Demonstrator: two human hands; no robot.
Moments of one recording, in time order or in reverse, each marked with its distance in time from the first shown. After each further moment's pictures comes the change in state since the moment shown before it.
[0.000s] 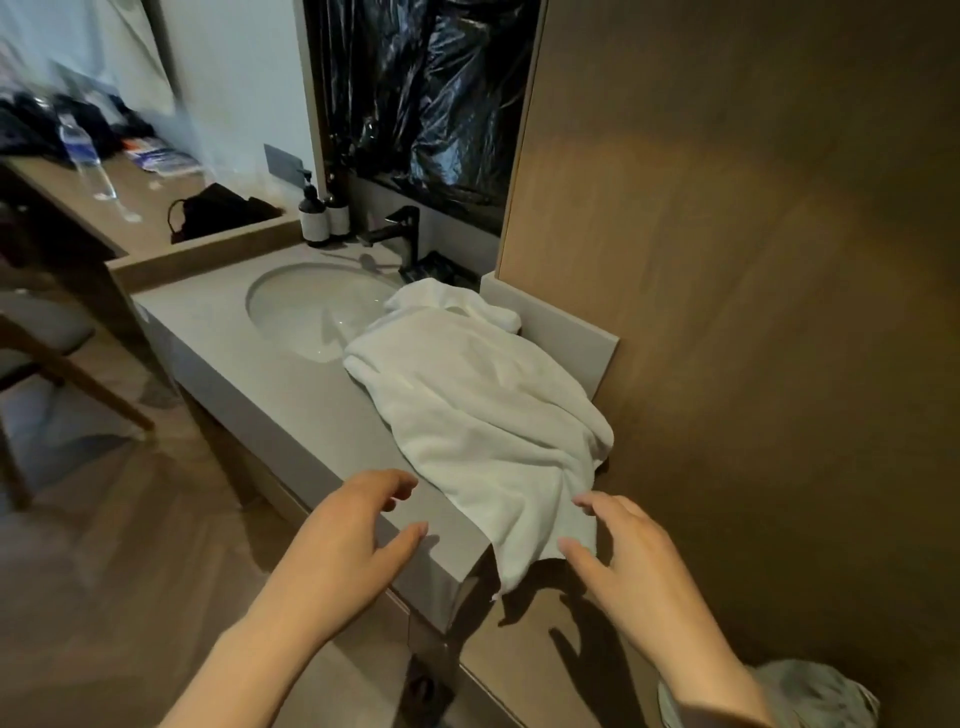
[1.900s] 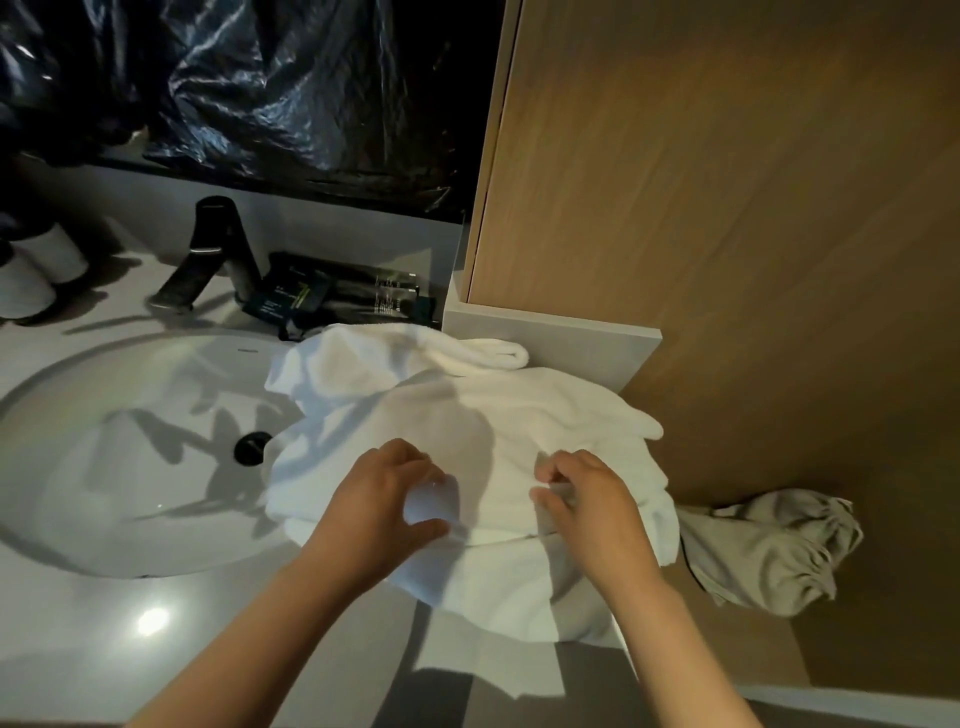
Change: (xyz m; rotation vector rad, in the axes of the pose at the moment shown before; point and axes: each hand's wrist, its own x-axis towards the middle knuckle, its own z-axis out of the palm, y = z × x) left_hand 0.349 -0.155 0.000 0.056 -0.491 0.528; right_hand 0.250 -0.108 0.099 0.075 0.294 0.462
